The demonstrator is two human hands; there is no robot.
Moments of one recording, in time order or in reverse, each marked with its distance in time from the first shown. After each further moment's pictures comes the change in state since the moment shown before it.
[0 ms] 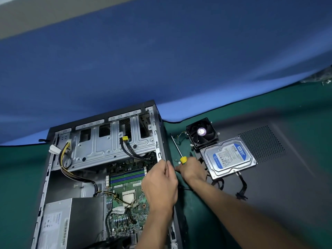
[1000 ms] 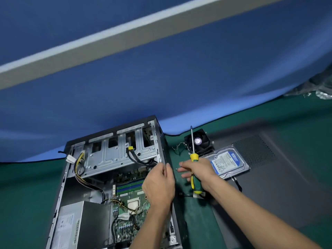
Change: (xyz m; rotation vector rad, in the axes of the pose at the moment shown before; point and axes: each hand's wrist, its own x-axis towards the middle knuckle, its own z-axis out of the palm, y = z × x) left_hand -0.005 0.005 -0.008 0.096 0.038 -0.108; right_hand -0.053 -0.004 -0.070 0.858 -0.291 -0.049
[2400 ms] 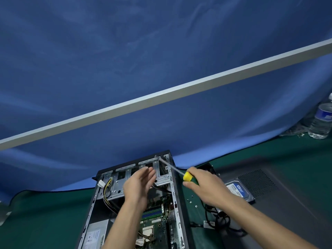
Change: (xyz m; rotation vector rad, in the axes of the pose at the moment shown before) left_hand 0.025 0.026 -0.138 -1.355 -0.132 -0.453; right_hand -0.112 -0.052 -0.011 -1.098 -0.003 -0.811
